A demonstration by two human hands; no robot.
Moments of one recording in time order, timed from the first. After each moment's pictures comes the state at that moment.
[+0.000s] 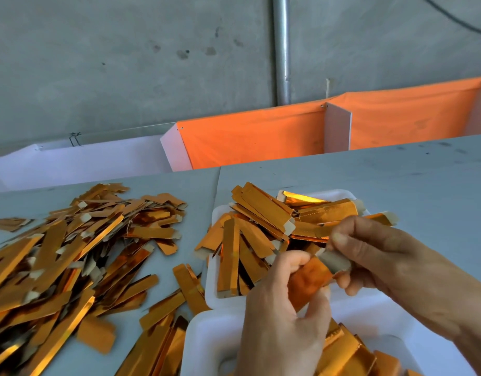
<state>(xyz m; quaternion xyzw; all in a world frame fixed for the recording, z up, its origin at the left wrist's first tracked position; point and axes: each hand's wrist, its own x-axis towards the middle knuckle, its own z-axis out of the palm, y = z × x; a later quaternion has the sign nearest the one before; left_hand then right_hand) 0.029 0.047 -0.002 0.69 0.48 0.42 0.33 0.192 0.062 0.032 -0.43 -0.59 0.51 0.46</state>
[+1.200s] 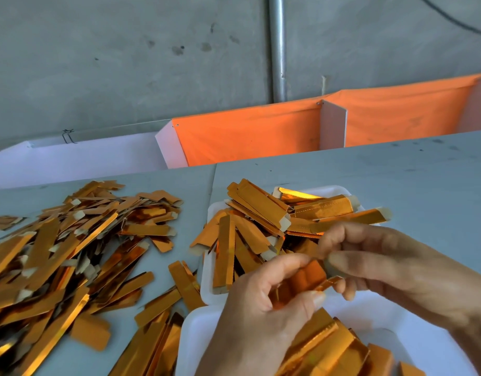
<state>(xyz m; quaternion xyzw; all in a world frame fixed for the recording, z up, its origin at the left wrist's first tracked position) 0.009 0.054 0.002 0.71 0.38 0.38 0.46 0.205 0.063 0.033 -0.35 -0.63 0.58 0.38</state>
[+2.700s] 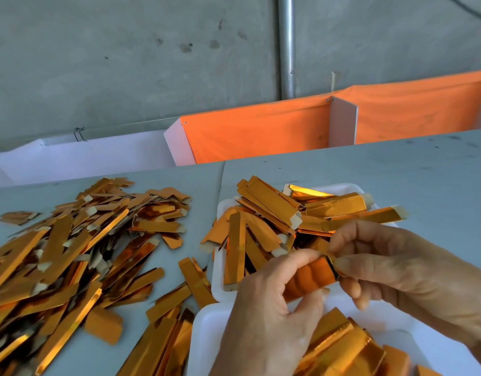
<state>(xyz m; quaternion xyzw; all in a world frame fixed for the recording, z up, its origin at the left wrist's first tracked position) 0.005 0.050 0.004 0.74 0.46 0.38 0.31 0.186 0.058 0.040 -0.41 -0.50 0.64 0.41</state>
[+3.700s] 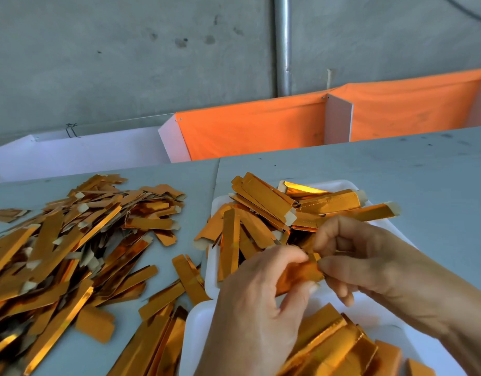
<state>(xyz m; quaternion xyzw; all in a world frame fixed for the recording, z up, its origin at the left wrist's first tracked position) 0.004 0.050 0.004 0.78 0.44 0.42 0.14 0.179 0.066 0.023 -0.41 -0.58 0.56 0.43</state>
